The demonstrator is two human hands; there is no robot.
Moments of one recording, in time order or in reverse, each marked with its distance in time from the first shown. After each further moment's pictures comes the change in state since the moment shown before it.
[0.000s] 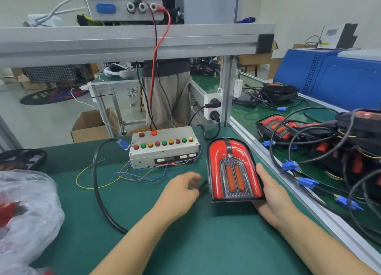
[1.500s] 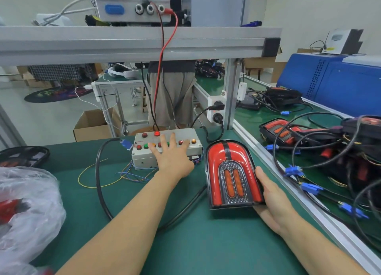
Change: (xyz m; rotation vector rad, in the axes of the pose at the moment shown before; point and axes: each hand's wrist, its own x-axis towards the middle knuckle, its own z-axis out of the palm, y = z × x) left_hand 0.090 0.000 -0.025 0.824 0.272 -0.142; right_hand 0.008 0.007 -0.002 -0.039 -0.081 -0.050
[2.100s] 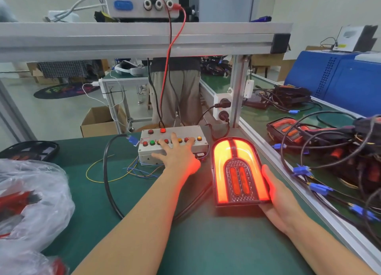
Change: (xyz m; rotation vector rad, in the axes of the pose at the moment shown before) left_hand 0.000 0.006 0.000 -0.151 -0.102 -0.123; right_hand 0.001 -0.002 -0.001 0.012 0.027 0.000
